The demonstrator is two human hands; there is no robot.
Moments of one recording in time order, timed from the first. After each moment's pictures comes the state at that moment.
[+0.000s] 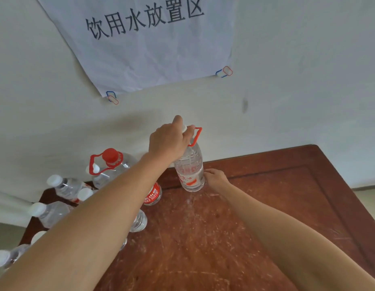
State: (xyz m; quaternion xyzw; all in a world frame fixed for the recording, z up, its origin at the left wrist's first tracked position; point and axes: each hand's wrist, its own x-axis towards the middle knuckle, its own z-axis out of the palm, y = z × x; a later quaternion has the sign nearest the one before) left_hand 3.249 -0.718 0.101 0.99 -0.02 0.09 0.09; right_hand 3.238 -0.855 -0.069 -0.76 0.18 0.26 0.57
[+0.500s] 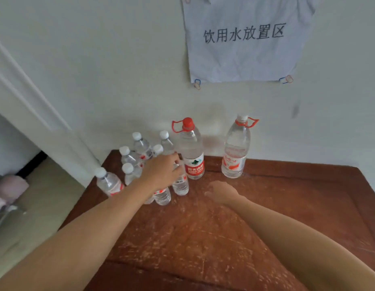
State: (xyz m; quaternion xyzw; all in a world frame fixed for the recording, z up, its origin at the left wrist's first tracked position) left_hand 3.027 -0.589 0.103 0.99 0.06 0.00 0.11; right_hand 3.105 -0.773 -0.026 -0.93 -0.19 0.27 0.17
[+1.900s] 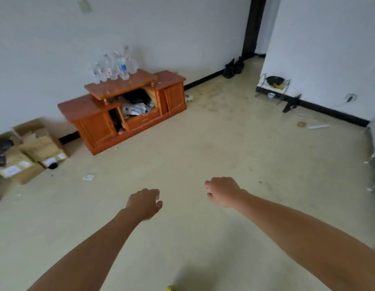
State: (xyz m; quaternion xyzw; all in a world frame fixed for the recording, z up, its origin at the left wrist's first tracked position) left_hand 1.784 -0.408 0.041 0.30 0.94 -0.03 0.18; right_hand 1.880 -0.166 0.017 -0.07 -0.99 0.00 -0.14
